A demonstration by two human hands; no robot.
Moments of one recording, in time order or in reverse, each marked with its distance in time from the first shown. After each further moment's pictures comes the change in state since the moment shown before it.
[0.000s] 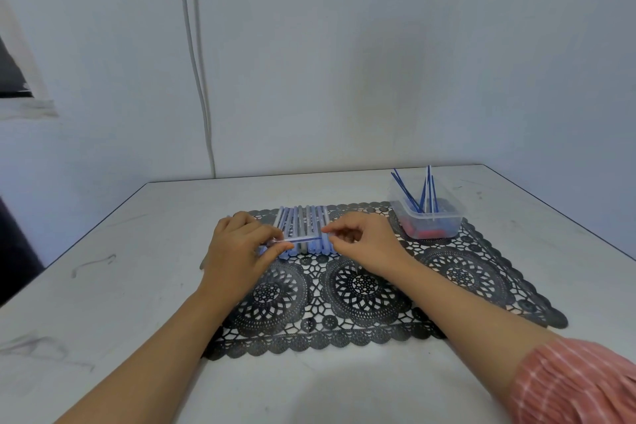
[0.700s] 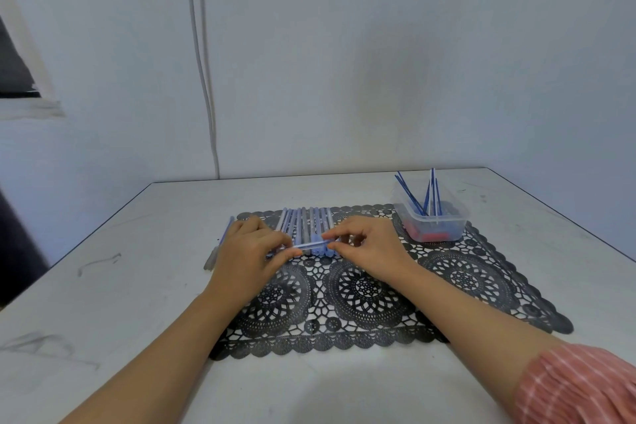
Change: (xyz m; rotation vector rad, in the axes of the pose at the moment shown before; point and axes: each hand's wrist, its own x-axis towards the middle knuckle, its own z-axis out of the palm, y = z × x) left_hand -0.001 0.005 0.001 0.008 -0.069 0.027; right_hand -0.001 -0.001 0.001 -0.064 0.041 -0.120
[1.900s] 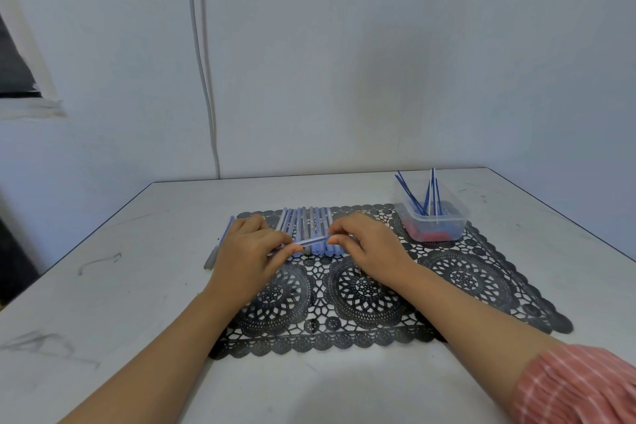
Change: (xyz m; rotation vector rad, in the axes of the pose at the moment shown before) left_hand 0.003 0.004 -0.004 -0.001 0.030 0.039; right_hand 0.001 0.012 0.001 -0.270 -0.032 -0.153
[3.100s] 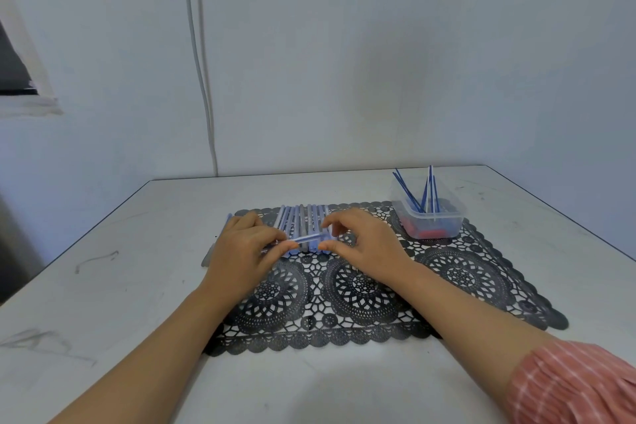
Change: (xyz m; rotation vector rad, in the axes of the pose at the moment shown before) left_hand 0.001 0.001 -0.003 -0.051 0.009 -0.034; right_hand 0.001 -0.001 0.000 0.008 0.046 -0.043
